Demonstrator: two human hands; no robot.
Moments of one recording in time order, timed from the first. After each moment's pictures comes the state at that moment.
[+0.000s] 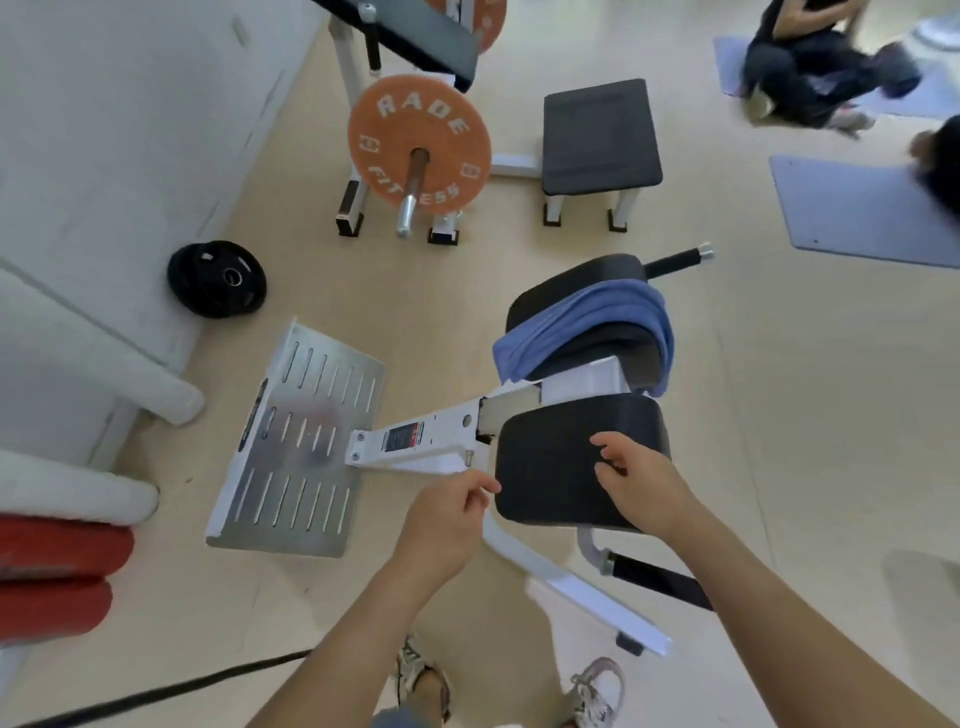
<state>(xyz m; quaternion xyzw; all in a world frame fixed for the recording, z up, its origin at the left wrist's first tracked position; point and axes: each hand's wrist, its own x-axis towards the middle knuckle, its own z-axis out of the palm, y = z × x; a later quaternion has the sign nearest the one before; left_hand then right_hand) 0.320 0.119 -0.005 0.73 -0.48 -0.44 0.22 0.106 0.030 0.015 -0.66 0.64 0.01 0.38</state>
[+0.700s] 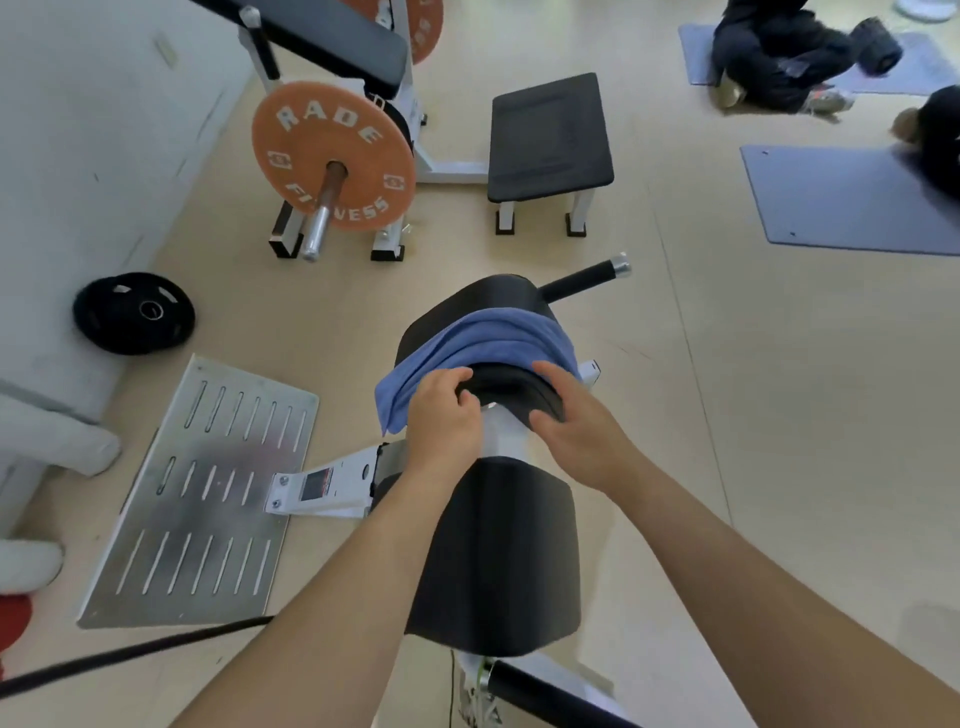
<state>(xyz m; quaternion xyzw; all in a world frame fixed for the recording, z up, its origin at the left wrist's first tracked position) 0.163 -0.121 -0.054 0.79 -0.44 -0.31 0.31 0.011 -0.137 -0.016 -0.66 0.57 -0.14 0.47</state>
